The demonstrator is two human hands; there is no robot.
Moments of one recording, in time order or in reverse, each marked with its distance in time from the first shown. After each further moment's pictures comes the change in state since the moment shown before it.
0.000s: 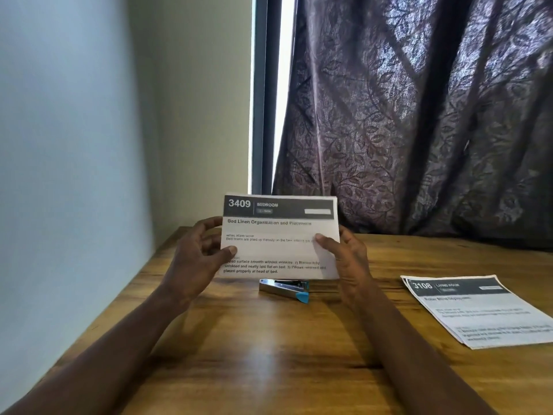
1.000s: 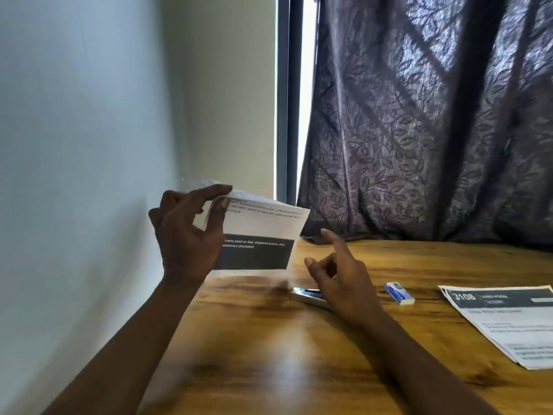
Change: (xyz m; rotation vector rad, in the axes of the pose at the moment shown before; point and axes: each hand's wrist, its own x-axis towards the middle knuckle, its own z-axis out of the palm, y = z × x) left_hand 0.005 0.059 -0.029 0.611 0.584 0.680; right_hand -0.022 0.022 0.028 -0.792 -0.194 -0.434
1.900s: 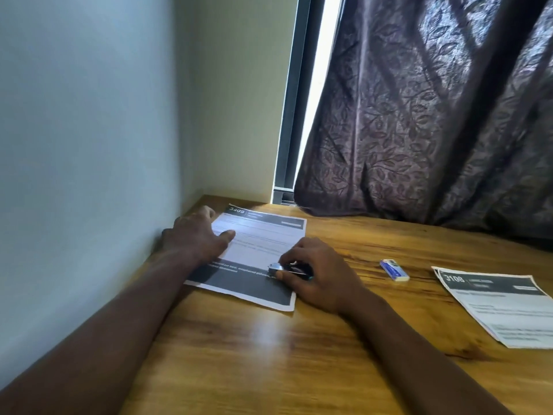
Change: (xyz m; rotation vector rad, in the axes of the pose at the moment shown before) left_hand -0.042 -0.071 0.018 0.499 -0.886 -0.586; right_hand -0.010 -0.003 0.021 -0.340 -0.373 -0.277
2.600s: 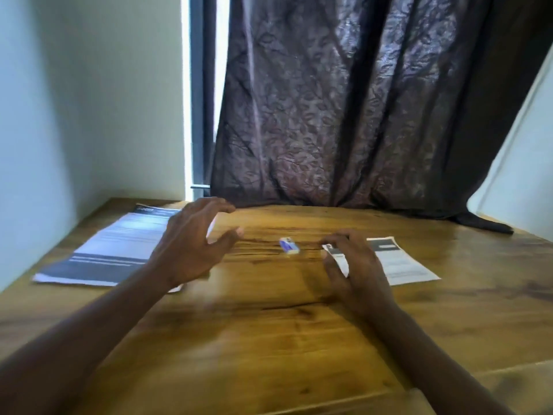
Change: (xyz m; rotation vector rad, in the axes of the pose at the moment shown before) left_hand -0.095 0.126 0.029 -0.294 0.123 0.738; right_hand -0.171 0.065 -0.126 -0.188 0.403 0.253
